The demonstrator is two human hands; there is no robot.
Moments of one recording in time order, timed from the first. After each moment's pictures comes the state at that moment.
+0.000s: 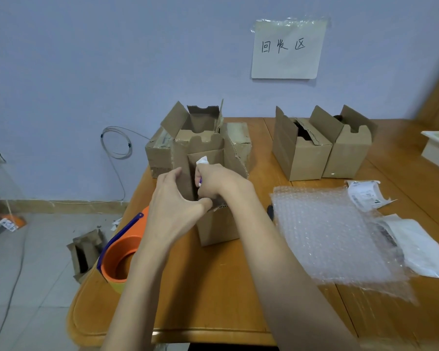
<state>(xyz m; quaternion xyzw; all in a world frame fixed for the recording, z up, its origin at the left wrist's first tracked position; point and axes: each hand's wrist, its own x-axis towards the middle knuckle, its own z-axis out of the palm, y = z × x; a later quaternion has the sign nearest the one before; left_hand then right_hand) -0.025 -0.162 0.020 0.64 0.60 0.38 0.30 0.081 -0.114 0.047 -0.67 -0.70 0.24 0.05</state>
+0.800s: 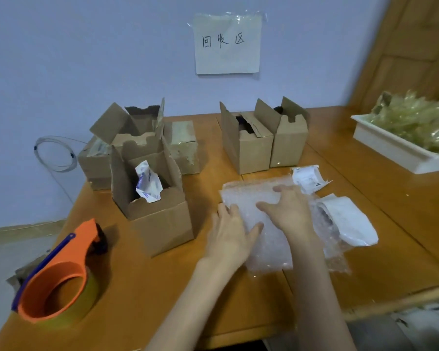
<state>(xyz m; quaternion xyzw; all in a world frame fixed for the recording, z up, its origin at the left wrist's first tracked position) 0.128 -0.186 -0.049 0.83 0.50 0.14 0.22 0.259 -0.199 -0.039 -0.86 -0.40 0.11 0.29</state>
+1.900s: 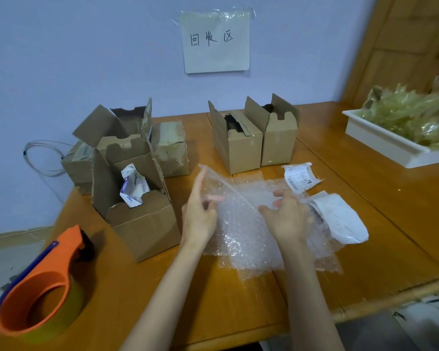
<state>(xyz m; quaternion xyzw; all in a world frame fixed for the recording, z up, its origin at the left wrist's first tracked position) 0.123 -0.146 -0.051 0.67 0.46 0.39 0.44 0.272 -0.201 -0.070 -0.86 -0.31 0.12 0.40</state>
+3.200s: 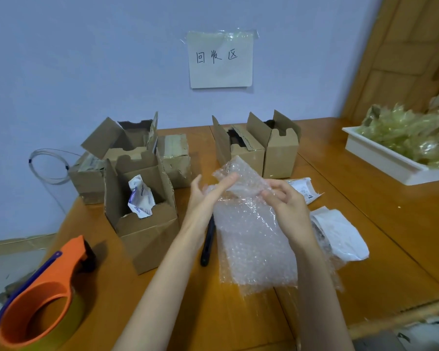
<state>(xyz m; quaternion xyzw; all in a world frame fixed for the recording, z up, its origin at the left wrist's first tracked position) 0.129 -0.144 0.002 0.55 0.43 0.36 0.62 0.274 -0.208 -0.019 -0.65 -0.39 0.25 0.61</state>
